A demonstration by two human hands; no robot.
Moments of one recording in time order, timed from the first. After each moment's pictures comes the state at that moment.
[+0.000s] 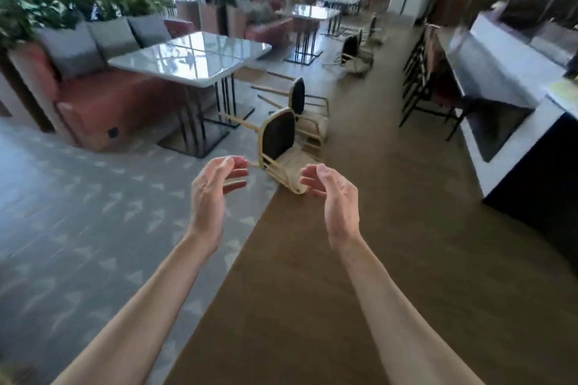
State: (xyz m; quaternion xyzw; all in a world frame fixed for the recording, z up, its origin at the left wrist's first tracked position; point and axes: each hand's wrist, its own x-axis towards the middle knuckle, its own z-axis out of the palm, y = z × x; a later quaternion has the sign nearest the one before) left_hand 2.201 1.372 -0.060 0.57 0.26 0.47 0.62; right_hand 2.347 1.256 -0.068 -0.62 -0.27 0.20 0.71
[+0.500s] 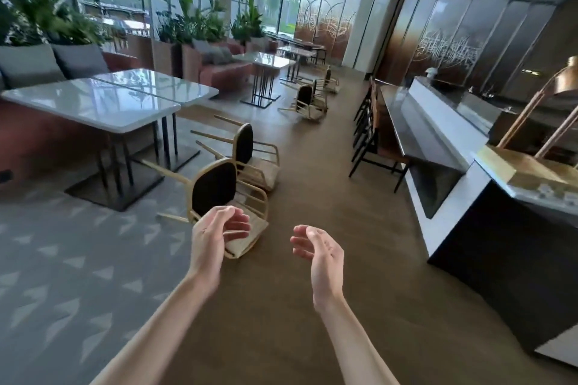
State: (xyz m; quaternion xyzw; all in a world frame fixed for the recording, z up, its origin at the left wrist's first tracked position) left_hand 2.537 1.431 -0.073 0.49 0.26 0.44 0.70; right_hand 2.654 1.291 -0.081 -0.66 -0.20 0.16 0.71
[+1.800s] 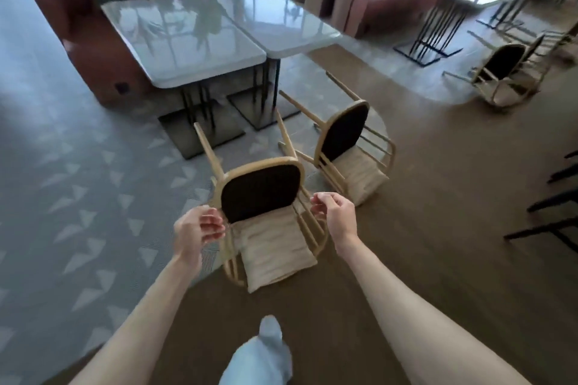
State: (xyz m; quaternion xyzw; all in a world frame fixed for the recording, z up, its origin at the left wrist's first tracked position) left_hand 3.000 1.904 -0.222 0.27 0.61 0.49 0.57; right_hand 3.267 1.905 -0.206 -0.68 -0.32 0.45 0.47
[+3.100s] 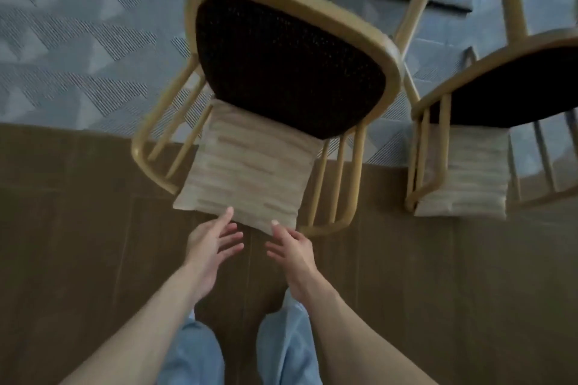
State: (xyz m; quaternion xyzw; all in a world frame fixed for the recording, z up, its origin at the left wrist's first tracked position) left_hand 3.275 1.998 -0.715 -0.19 0.66 0.48 0.55; right_hand 3.417 2.064 -0.731 -0.67 -0.27 0.69 0.04
